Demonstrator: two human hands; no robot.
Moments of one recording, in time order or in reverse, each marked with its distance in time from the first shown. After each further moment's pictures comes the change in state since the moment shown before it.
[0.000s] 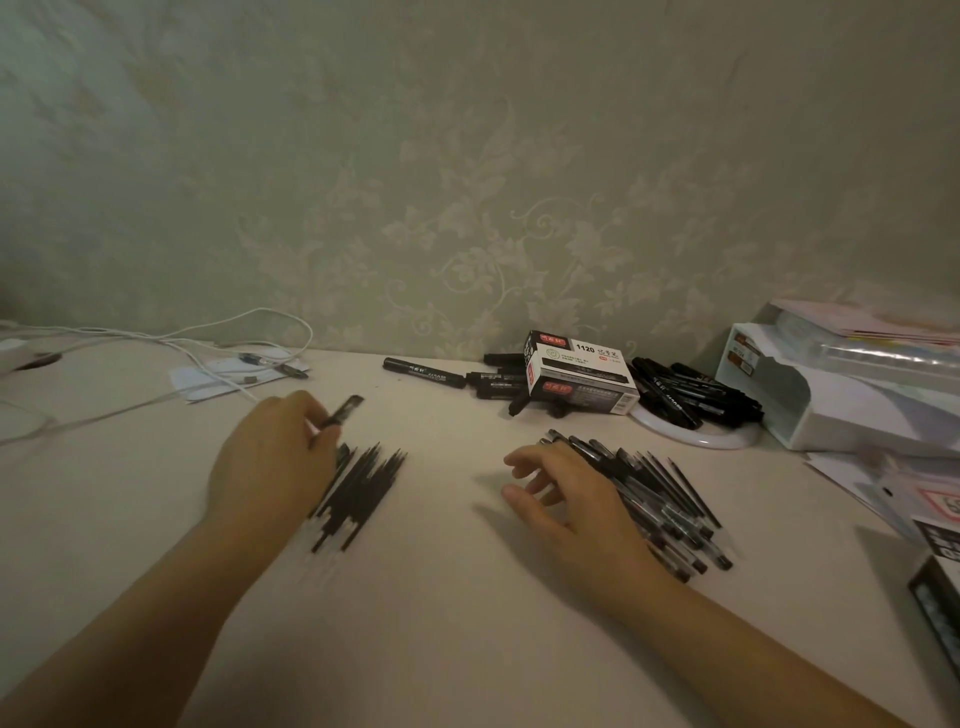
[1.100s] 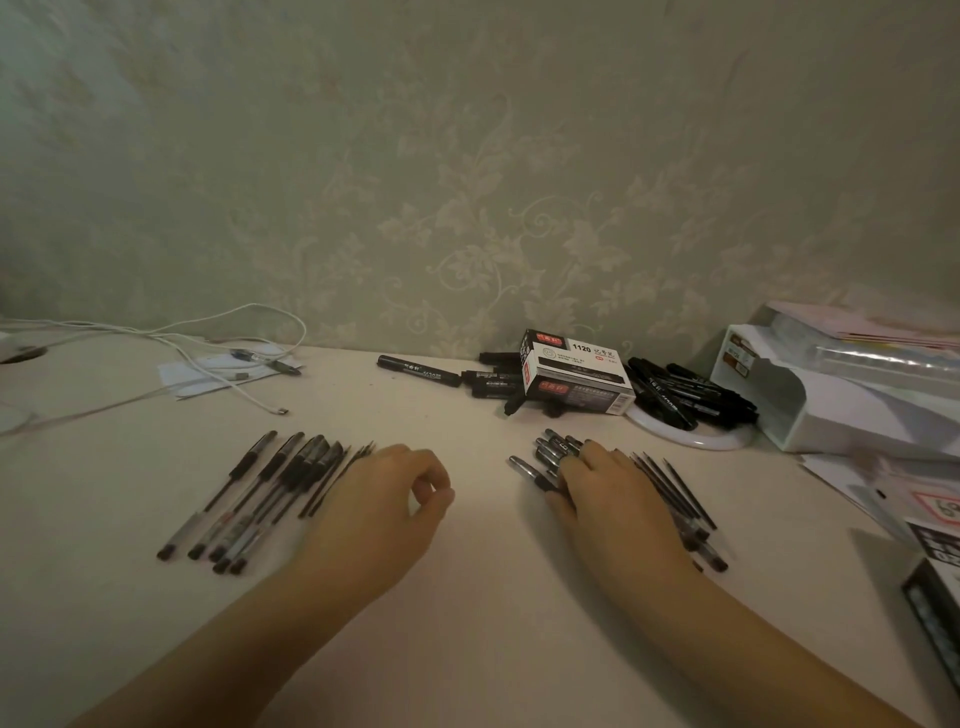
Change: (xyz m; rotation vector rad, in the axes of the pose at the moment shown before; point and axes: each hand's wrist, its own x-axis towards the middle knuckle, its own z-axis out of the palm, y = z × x) left_hand -0.050 0.048 0.020 -0.154 -0.292 0.329; right_hand 0.004 -0.005 -0.021 -0.795 -0.064 0.100
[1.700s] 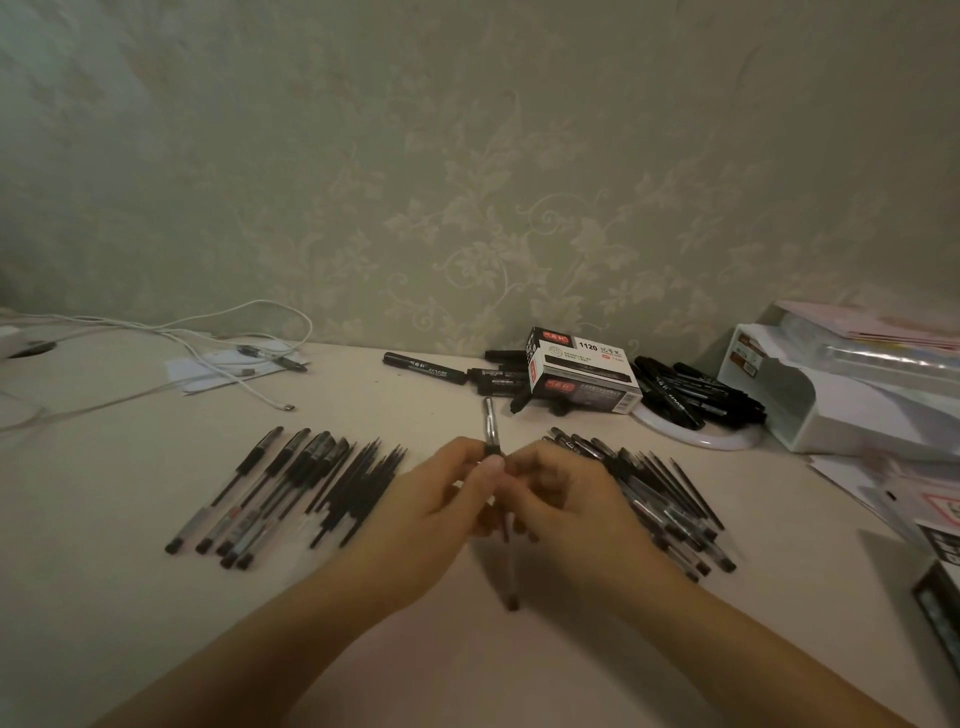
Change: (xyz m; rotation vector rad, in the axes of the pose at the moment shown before) left_hand -0.006 0.026 0.007 -0.782 -0.226 -0.036; right_hand -0.007 -0.036 -0.017 1.159 -0.163 0.082
